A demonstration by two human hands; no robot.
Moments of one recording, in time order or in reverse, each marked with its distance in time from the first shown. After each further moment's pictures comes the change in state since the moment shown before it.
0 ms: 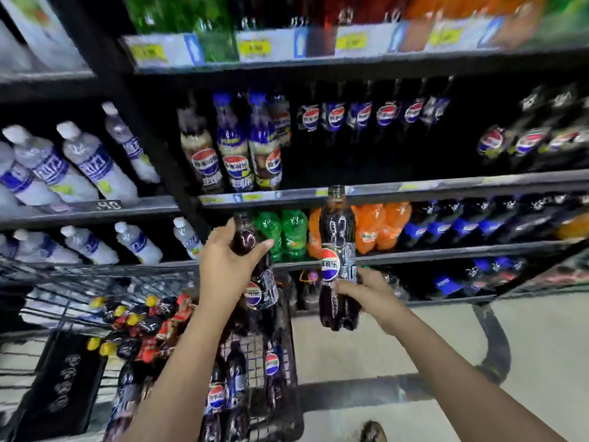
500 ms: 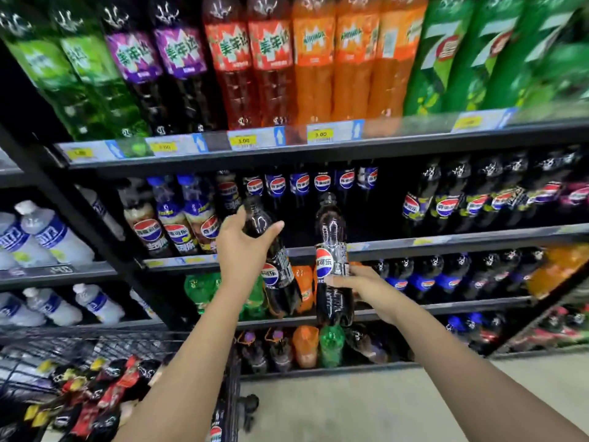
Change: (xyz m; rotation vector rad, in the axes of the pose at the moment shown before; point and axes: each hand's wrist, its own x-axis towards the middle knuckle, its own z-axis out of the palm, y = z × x) left_hand 0.036 0.178 0.131 -0.115 0.214 0.158; right_hand 0.036 -0.060 -0.187 0.020 -0.121 -0.069
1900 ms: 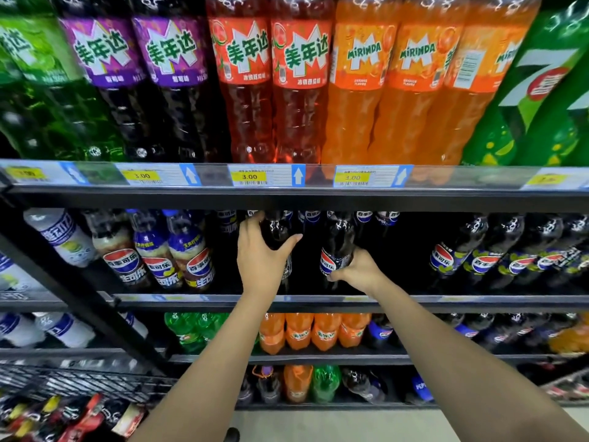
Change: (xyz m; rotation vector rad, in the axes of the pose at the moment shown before) left_hand 0.095 -0.039 0.086 0.056 0.070 0.065; right_hand 0.175 -0.055 -0.030 -0.312 0.189 -0.119
